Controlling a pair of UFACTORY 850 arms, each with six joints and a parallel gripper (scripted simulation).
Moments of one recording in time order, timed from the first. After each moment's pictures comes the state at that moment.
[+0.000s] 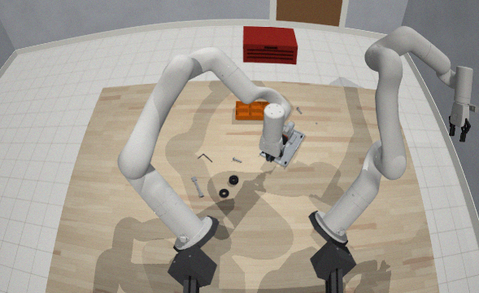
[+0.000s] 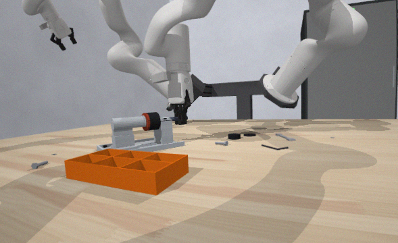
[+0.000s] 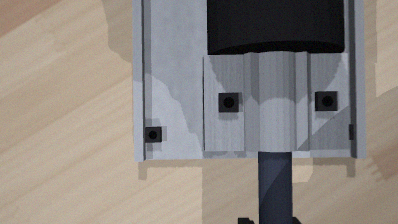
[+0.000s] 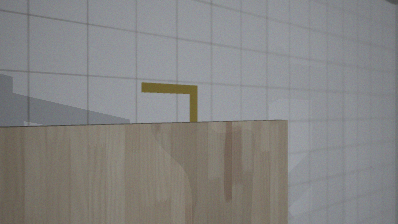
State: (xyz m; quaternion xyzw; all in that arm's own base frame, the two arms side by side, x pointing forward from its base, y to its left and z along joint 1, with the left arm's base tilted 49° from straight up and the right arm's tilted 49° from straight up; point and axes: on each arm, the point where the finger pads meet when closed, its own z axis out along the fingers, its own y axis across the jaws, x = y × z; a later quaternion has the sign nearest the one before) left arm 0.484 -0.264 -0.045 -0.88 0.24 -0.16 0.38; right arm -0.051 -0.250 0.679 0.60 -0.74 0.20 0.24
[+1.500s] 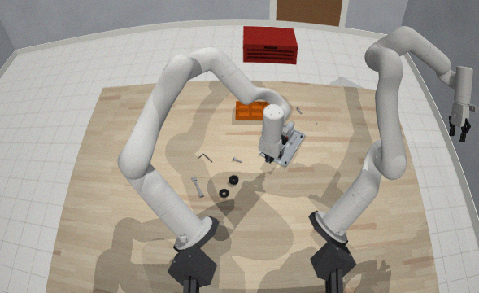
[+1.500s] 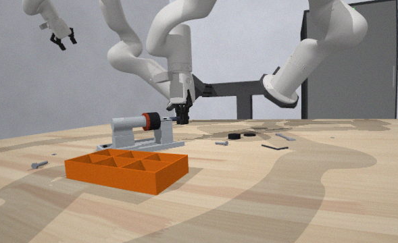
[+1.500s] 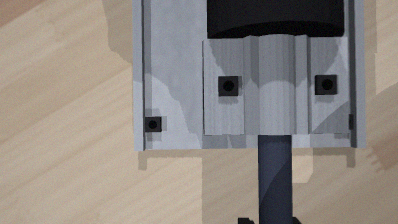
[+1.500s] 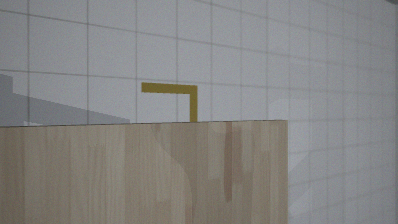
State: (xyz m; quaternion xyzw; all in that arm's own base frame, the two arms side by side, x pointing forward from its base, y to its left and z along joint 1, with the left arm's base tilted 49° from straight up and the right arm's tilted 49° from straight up) left arm 0.479 -0.260 -0.045 -0.88 0.24 -0.16 0.38; right arm -0.051 -0.250 0.679 0.60 -0.74 0.20 0.24
